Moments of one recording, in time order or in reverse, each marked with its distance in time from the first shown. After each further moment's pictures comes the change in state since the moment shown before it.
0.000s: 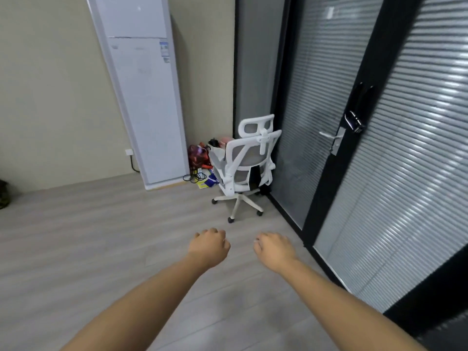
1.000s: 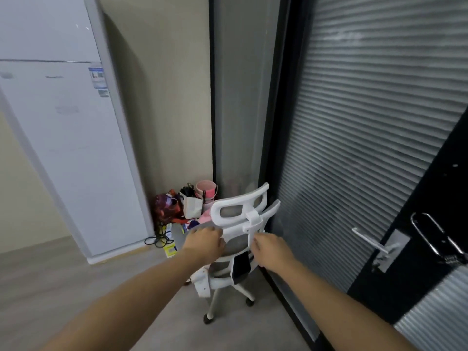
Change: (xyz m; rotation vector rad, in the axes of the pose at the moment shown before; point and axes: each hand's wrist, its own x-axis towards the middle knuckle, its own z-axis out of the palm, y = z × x) left_hand 0.745 0.014 -0.176 0.061 0.103 0.145; right_hand 0.713 0.232 -0.082 0.147 0.057 0.028
